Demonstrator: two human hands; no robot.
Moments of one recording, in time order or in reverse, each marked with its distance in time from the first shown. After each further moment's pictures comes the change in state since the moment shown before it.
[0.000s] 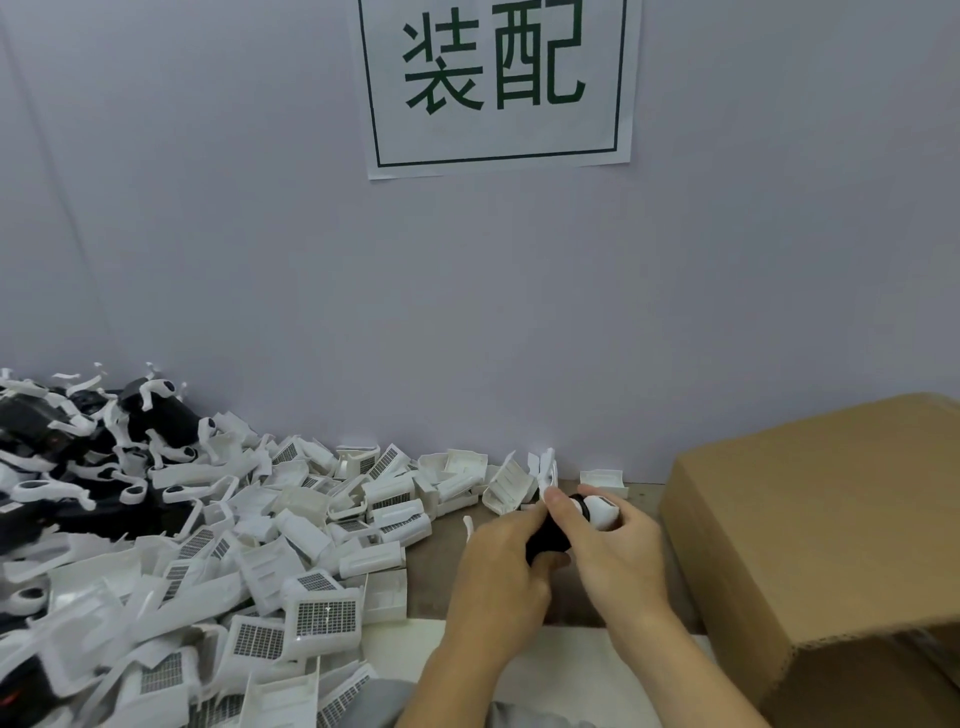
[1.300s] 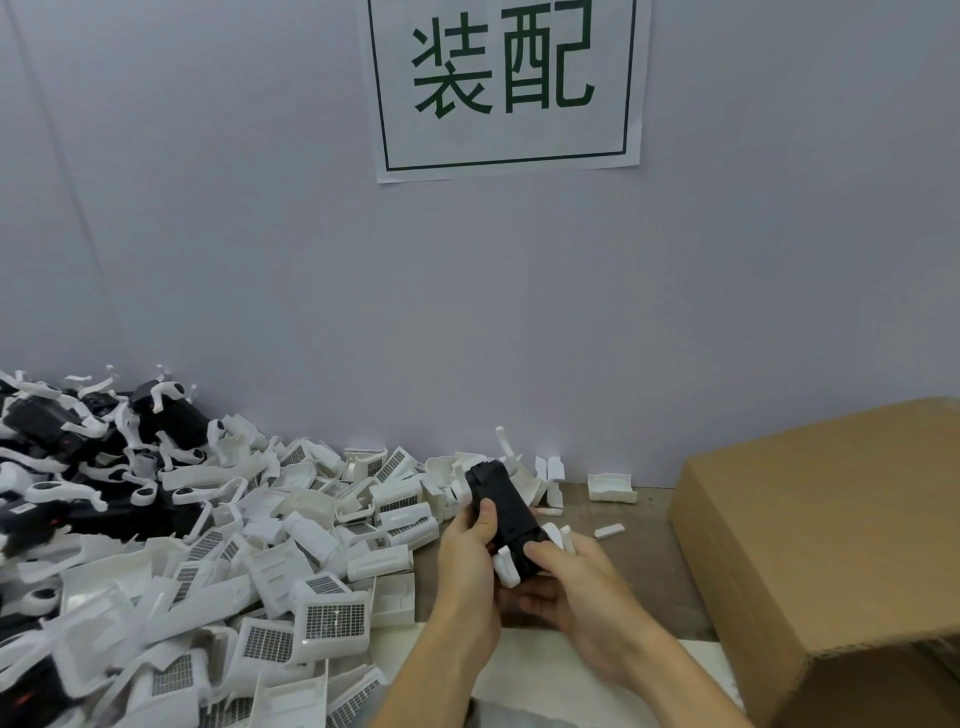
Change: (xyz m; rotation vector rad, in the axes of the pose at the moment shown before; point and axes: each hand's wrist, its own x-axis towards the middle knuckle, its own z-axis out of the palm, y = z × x) left_hand 0.009 -0.003 -0.014 -1.032 0.236 -0.801; right_hand -0.019 -0.003 0.015 0.177 -0.499 0.352
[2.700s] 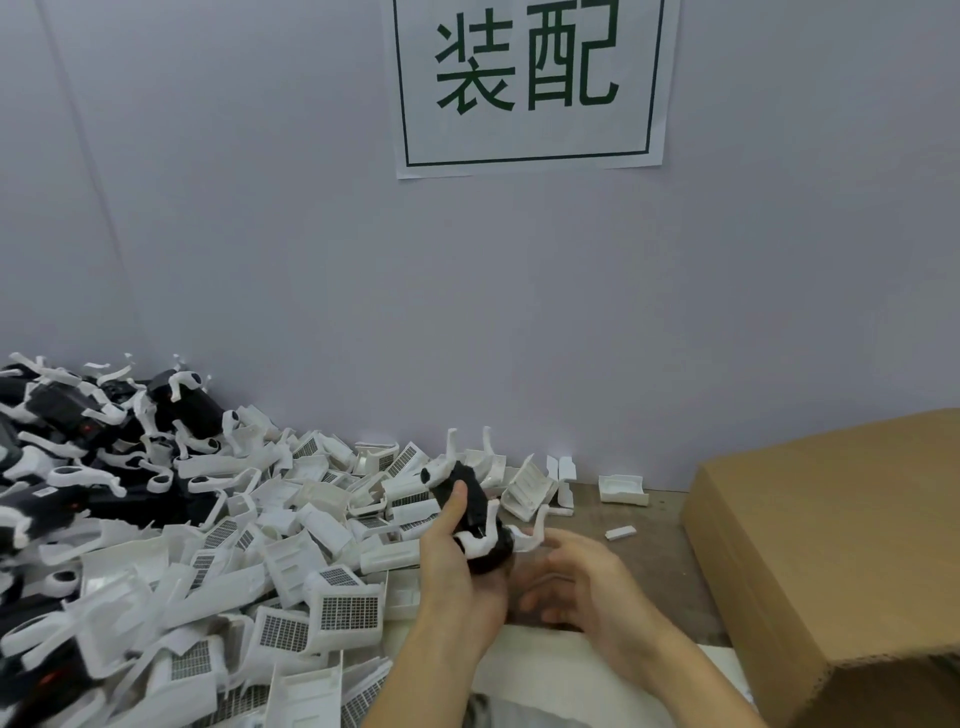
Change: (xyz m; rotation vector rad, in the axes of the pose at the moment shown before) left_hand 0.004 0.010 -0.010 -0.577 0.040 -0.124; right_hand -0.005 -0.006 -0.003 -0.230 -0.040 0.035
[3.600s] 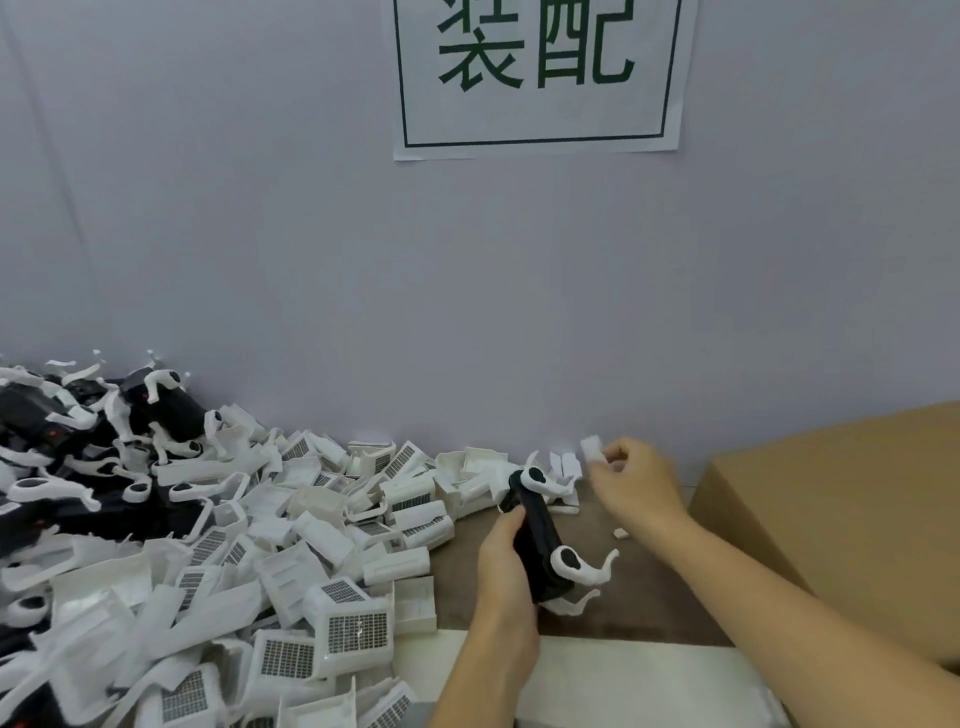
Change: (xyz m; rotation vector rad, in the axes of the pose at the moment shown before) left_hand 0.009 -0.020 -0.004 0.465 0.009 -0.058; right_hand 0.086 -0.032 -0.048 -0.738 0.613 -0.246
